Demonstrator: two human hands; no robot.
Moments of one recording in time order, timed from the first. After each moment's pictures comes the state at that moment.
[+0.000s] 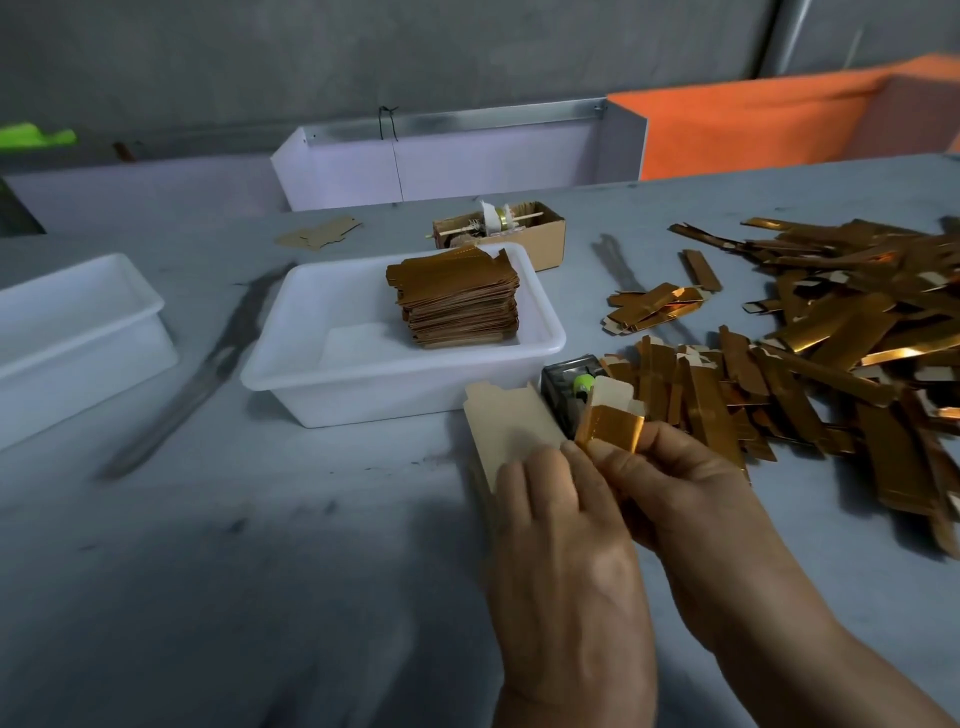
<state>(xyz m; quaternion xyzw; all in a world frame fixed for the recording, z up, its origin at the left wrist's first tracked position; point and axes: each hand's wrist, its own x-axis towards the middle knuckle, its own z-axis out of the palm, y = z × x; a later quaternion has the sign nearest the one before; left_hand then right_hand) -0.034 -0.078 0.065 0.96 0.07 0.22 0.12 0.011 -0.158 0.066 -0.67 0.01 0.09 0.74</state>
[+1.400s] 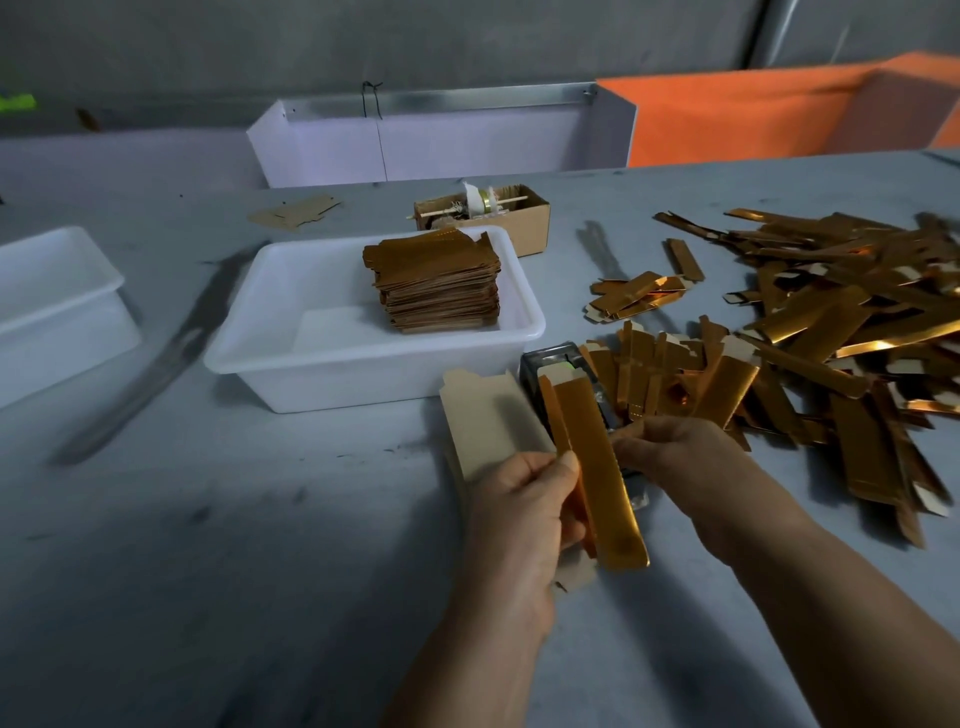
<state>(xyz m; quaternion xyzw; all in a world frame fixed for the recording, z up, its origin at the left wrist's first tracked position) 0.000 -0.068 0.035 0.59 0.24 -0.02 0.77 0.067 -0.193 0.043 -0.82 0.05 0.17 0.54</state>
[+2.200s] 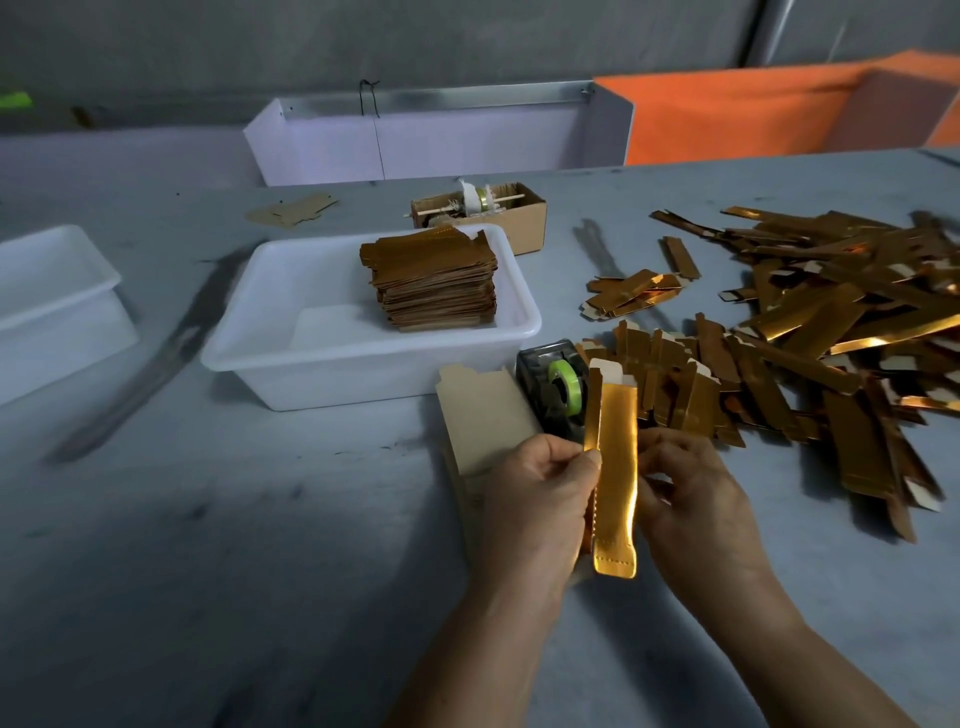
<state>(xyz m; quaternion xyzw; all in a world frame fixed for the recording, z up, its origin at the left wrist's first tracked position) 0.006 -0.077 0.039 0.67 0.18 -0.02 0.72 0.032 -0.193 0.020 -0.93 -0.05 -0.09 0.36</state>
